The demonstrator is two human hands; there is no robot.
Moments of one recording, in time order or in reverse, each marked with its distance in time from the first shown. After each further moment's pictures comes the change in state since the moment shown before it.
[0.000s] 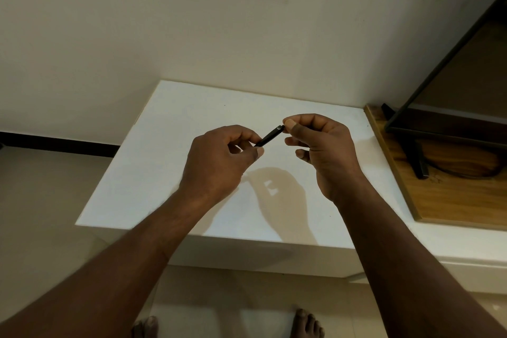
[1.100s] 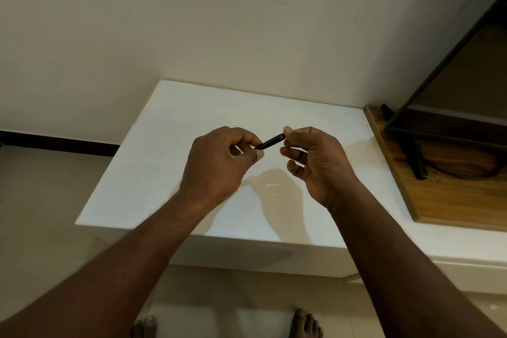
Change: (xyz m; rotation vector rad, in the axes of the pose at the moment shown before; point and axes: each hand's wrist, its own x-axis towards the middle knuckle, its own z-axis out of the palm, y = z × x) left_hand -0.002 0.001 0.001 0.062 0.008 0.016; right_hand 0.001 0.009 0.007 0.199 0.008 0.254
